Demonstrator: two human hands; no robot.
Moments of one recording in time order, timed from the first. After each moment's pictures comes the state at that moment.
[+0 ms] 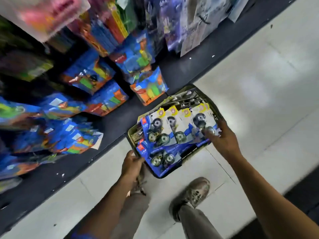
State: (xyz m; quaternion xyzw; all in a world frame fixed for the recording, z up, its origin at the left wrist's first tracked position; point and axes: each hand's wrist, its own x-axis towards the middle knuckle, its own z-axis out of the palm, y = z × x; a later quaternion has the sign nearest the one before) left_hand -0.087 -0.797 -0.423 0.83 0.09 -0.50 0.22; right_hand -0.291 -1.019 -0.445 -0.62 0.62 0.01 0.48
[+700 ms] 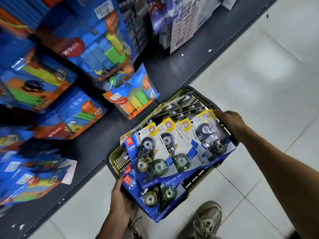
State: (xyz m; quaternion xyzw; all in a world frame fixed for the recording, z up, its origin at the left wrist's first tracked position) left_hand -0.077 -0.805 -0.562 0.66 0.36 -0.47 0.46; right_hand -0.262 -1.141 -0.618 -0.52 0.70 0.02 0.49
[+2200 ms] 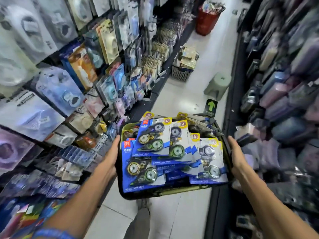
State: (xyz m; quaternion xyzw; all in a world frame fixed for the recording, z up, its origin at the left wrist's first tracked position) left_hand -0.244 -1.303 0.020 0.65 -0.09 -0.65 0.39; right_hand -0.653 -1.350 0.005 -0.17 0.74 -0.36 0.53
